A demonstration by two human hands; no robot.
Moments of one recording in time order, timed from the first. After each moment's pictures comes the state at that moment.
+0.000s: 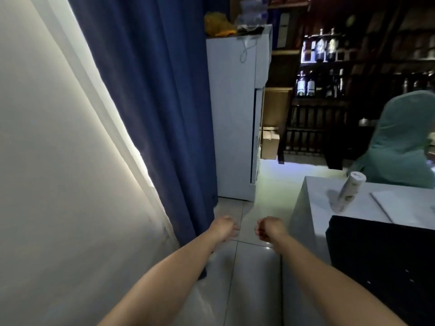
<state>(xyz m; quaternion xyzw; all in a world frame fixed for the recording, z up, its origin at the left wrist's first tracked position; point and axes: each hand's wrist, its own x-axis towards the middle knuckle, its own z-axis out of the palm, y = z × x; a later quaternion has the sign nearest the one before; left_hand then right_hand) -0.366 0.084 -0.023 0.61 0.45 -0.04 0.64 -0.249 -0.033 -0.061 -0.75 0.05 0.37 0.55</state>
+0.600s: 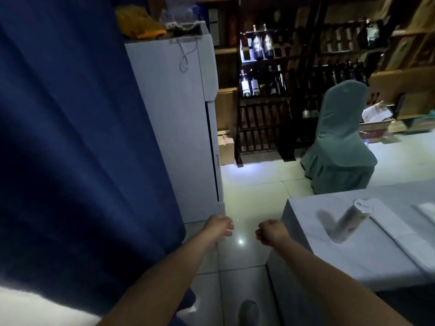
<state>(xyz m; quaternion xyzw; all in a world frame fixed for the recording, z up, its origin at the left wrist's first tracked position) -0.120 0.241 -0.060 0.70 0.34 -0.13 0.62 -0.056 0.060 -0.073 -0.76 0.12 0.30 0.56</state>
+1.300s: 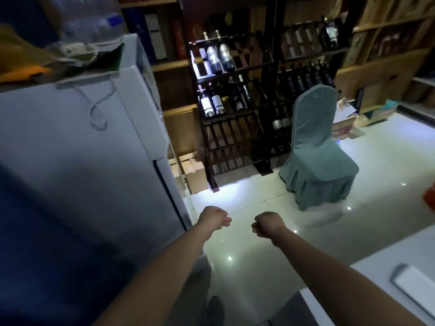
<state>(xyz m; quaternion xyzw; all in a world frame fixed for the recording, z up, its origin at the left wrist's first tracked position) 0.287 0.325 -0.051 0.74 0.27 -0.17 0.59 0.311 0.130 -0.078 -0.74 0.20 0.24 0.60</state>
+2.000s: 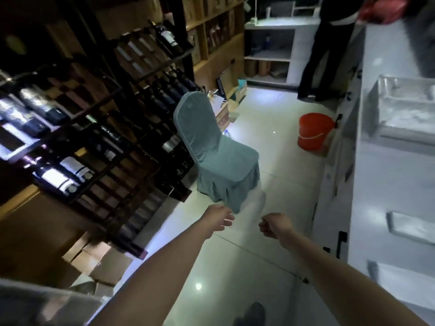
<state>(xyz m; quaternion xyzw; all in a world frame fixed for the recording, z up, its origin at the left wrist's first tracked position) 0.632 0.097 -0.060 0.77 0.00 -0.43 0.47 0.516 -0.076 -0.123 -0.57 0.48 0.02 0.66</state>
